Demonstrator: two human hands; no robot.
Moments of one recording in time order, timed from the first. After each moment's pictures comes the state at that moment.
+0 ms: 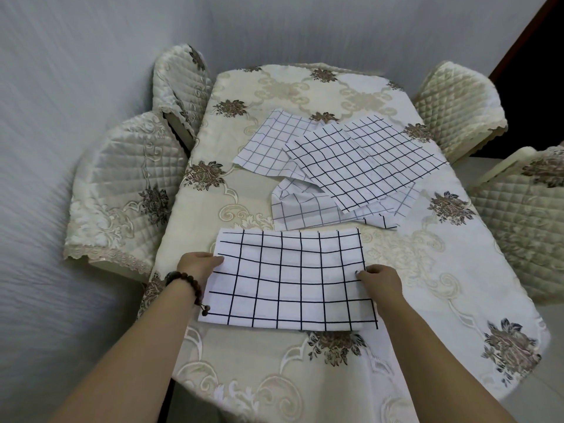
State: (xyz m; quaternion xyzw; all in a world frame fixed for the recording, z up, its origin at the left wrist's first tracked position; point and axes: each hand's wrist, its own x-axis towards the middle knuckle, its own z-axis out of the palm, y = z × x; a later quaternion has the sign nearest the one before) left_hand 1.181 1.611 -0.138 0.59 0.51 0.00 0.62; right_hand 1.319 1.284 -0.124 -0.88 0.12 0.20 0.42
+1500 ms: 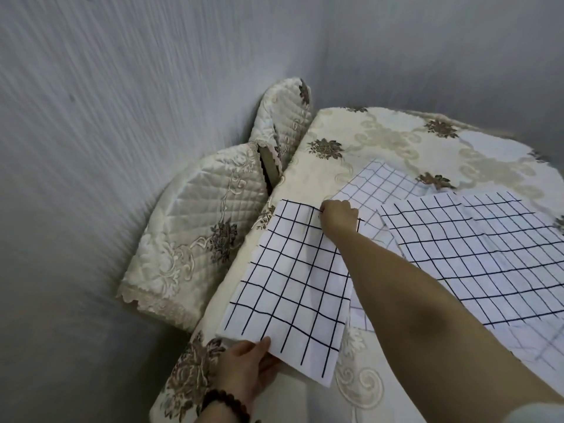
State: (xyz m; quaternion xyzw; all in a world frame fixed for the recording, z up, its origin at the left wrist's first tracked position) left_hand 1.193 1.595 -0.142 0.26 0.60 0.14 0.74; right_hand 1.500 1.669 -0.139 -0.93 -0.36 0.04 0.02
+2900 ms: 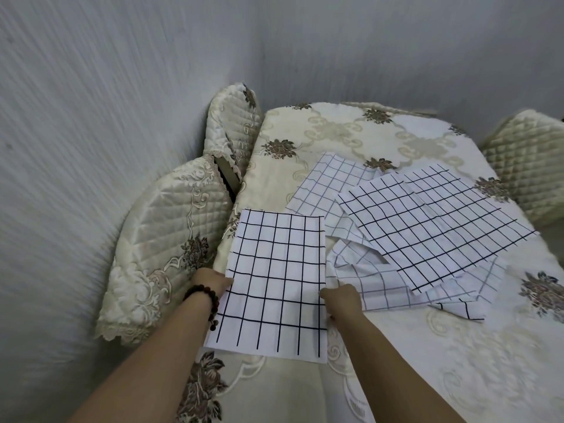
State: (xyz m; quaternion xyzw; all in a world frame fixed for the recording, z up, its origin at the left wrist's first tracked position) left_hand 1.257 1.740 -0.138 0.69 0.56 -0.03 0.46; right_hand 1.377 1.518 -0.144 -0.85 0.11 0.31 0.41
